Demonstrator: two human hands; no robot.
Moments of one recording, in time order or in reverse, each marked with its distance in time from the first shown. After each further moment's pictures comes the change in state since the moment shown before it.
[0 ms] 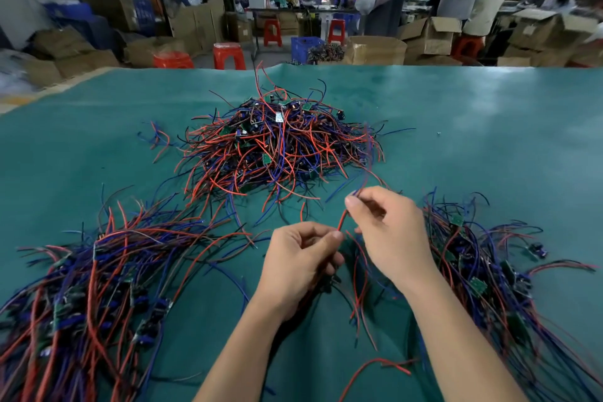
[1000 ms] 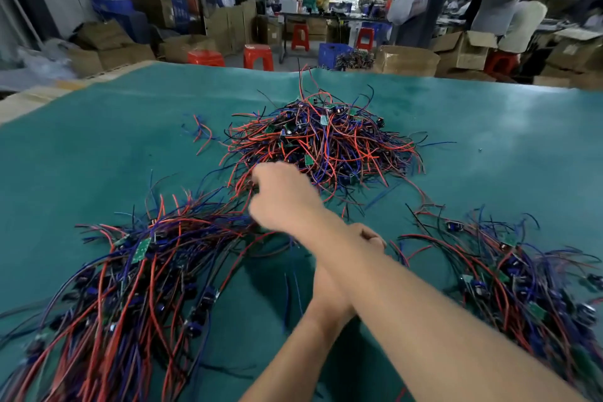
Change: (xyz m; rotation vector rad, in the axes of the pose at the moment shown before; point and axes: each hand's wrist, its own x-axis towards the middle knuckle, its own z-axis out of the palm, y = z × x) left_hand -0.001 -0.003 0.003 0.177 0.119 0.011; right_hand 0.029 -0.124 0.148 -0.566 -0.580 -0.193
